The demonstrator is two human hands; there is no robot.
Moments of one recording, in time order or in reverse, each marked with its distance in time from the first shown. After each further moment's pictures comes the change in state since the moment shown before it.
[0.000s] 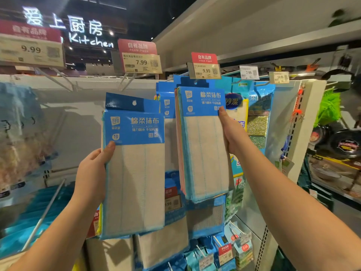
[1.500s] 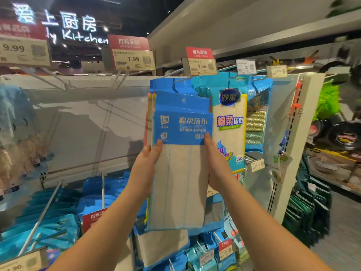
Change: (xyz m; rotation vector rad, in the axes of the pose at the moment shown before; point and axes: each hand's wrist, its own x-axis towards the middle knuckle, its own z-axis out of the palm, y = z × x) left_hand -0.007 -0.015 0.103 -0.064 -0.220 -0.139; right_hand -0.085 0.051 0.045 0.195 -0.124 0.090
